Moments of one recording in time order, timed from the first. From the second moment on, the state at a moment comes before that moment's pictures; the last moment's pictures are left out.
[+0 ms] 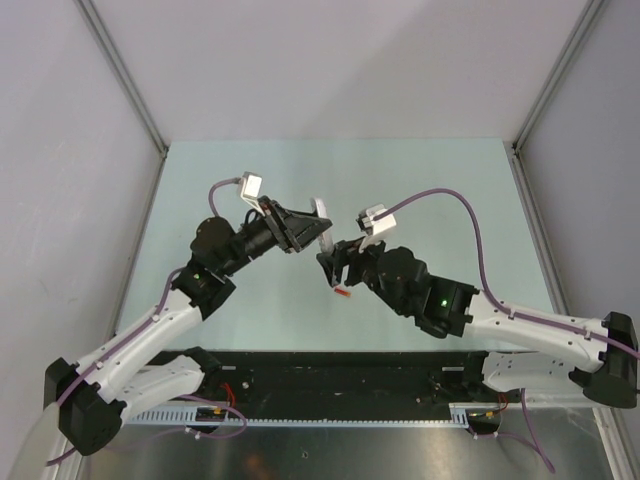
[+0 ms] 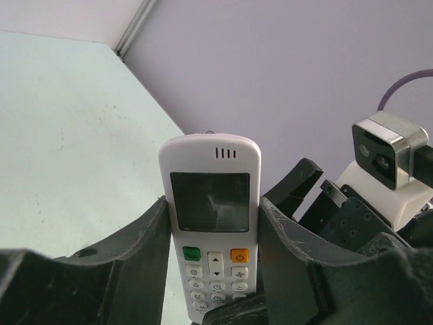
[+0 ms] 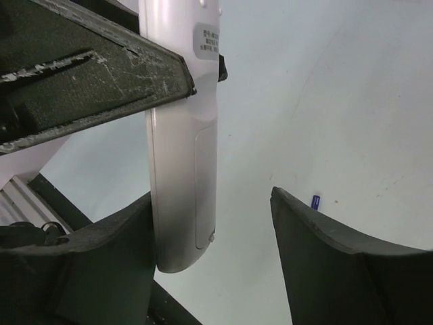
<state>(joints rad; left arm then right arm) -0.63 0.95 0.75 0.33 0.32 -0.76 1.18 1.09 0.92 -0.01 0.50 0.39</state>
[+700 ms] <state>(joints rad) -0.64 0.90 0.74 0.27 0.24 -0.80 1.22 1.10 0.95 -0.08 0.59 0.23</state>
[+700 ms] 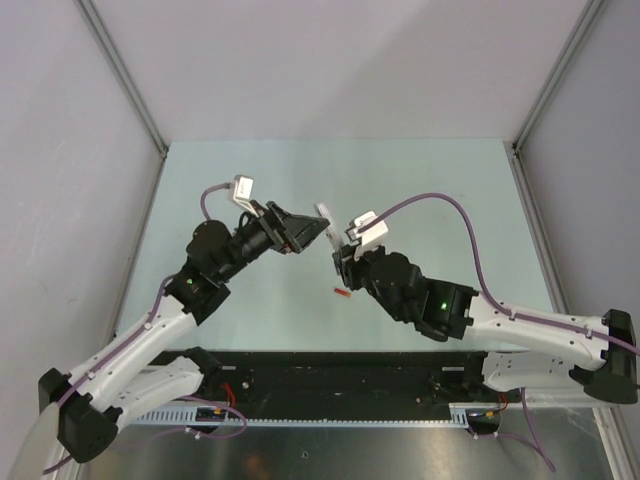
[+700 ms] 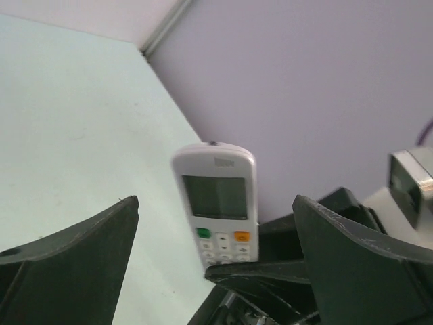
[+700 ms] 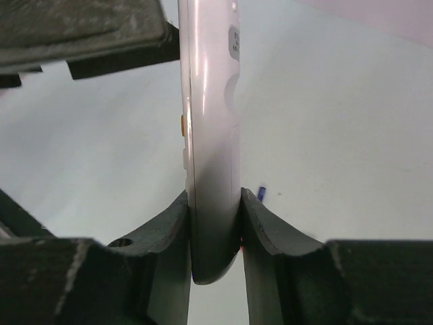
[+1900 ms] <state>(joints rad) -0.76 0.93 0.76 0.20 0.11 -0.83 1.48 1.36 0.97 0.45 1.41 -0.65</state>
